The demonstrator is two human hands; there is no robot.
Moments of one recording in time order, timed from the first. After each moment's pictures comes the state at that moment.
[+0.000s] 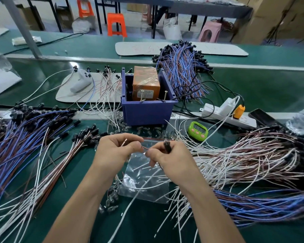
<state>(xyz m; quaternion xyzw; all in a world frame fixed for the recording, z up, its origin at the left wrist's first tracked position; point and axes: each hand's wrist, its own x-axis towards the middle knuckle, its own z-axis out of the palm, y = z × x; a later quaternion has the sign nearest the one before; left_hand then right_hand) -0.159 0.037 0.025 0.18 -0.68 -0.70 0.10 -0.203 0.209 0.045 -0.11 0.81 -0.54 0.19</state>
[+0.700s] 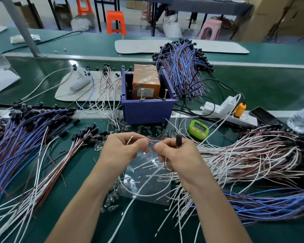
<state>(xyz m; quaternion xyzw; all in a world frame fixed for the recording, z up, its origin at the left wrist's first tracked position) -0.167 0.043 0.024 0.14 -0.70 -0.69 0.07 -0.209 0.217 0.043 -0.06 0.71 -0.66 0.21</state>
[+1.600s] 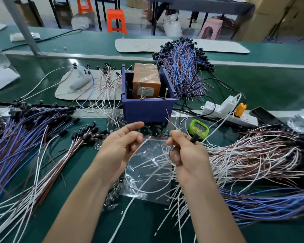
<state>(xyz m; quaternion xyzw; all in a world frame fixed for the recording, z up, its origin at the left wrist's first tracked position) -0.171 0.039 0.029 0.19 -0.49 -0.85 0.00 -0.213 0.208 0.048 0.16 0.56 -0.80 0.14</state>
